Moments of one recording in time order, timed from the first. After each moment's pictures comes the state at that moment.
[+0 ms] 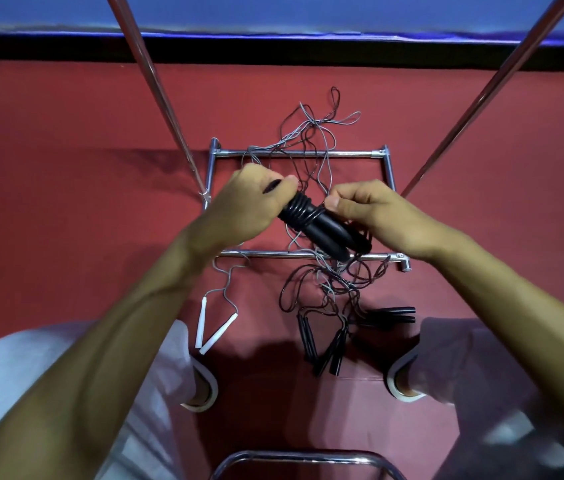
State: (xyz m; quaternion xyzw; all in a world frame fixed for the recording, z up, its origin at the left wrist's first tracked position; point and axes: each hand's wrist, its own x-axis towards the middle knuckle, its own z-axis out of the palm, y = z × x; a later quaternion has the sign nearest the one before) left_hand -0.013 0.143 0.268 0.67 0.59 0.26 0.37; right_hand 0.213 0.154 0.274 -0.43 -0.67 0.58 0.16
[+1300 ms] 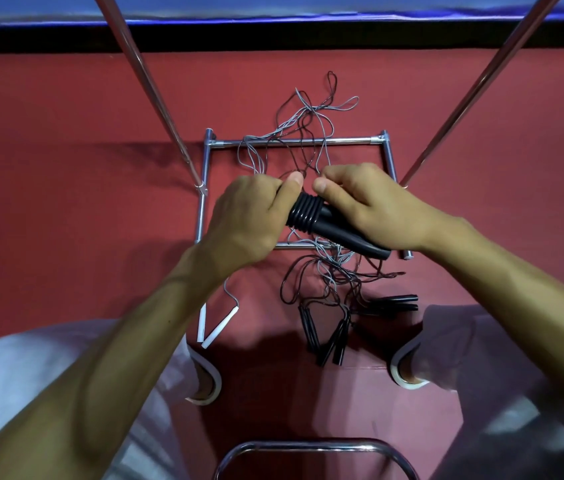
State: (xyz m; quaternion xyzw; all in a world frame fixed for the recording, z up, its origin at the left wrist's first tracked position) left_hand 0.007 0.118 0.263 0.69 0.63 0.26 0.23; right_hand 0.199 0.152 0.283 -0.41 -0.82 0.37 0.18
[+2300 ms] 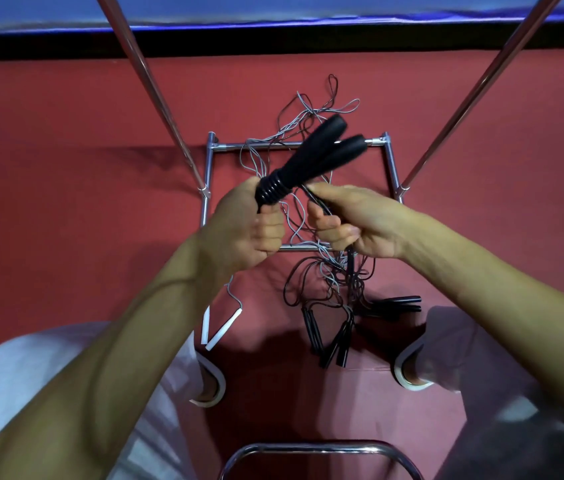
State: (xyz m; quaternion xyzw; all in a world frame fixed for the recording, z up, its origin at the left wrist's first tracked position) left_hand -0.001 0.126 0.266 0.14 0.50 0.33 0.79; right_hand 0.182 0.155 0.260 -0.43 -0.34 0.82 0.15
